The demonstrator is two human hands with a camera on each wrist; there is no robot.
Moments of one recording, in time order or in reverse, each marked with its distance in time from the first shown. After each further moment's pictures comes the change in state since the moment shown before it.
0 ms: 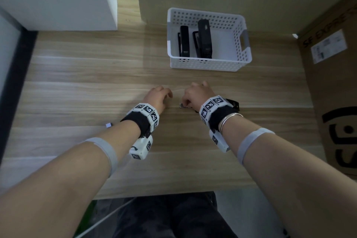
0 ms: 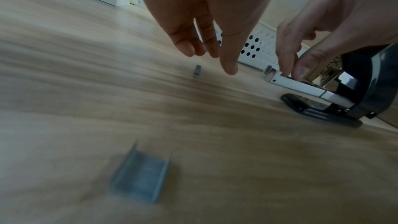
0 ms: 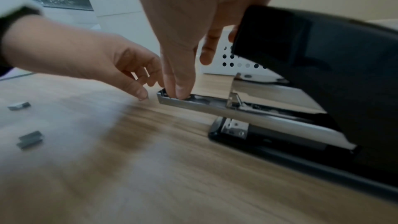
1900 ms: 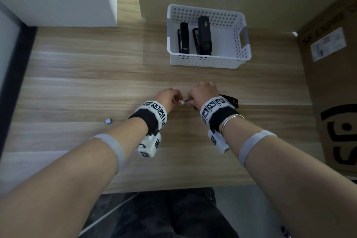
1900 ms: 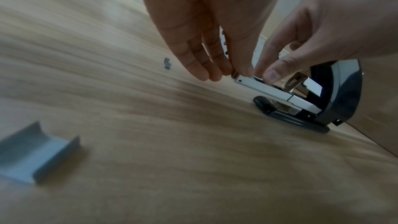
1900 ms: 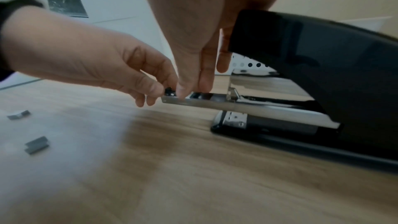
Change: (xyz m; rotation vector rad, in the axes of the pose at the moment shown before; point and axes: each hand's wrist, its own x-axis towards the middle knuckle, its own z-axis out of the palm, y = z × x) left_hand 0.002 0.028 0.011 -0.104 -0.099 -0.006; right_hand -0.008 0.003 0.010 -0.071 0.044 0.161
